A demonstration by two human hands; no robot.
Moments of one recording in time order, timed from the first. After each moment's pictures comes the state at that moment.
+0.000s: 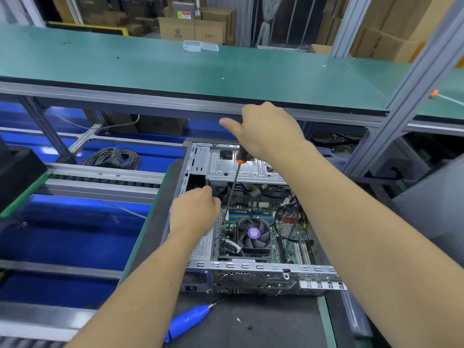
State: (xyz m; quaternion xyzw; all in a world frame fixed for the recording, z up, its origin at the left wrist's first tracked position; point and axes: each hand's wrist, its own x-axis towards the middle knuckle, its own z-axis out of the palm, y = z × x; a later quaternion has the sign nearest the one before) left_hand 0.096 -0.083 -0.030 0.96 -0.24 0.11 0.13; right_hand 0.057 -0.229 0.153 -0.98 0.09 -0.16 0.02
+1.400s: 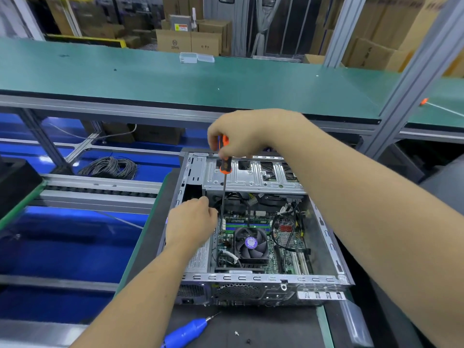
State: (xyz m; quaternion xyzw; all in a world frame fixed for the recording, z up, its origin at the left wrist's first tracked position) left_hand 0.096 -0.084 -0.029 0.96 -0.24 0.10 0.12; right_hand 0.085 -0.227 0.190 -0.99 -0.06 0.09 0.00
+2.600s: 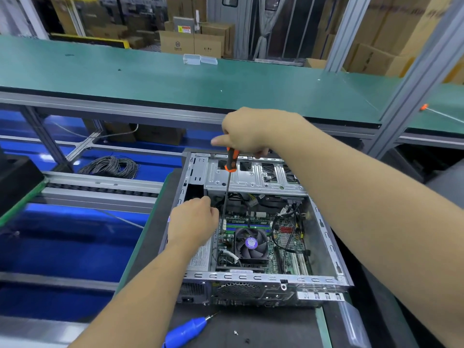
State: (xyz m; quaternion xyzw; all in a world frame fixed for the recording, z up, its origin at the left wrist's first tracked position) left_hand 0.095 -0.083 -0.027 0.96 -0.24 0.09 0.13; right_hand 0.085 -0.225 0.195 -1.00 -0.01 0.09 -0.04
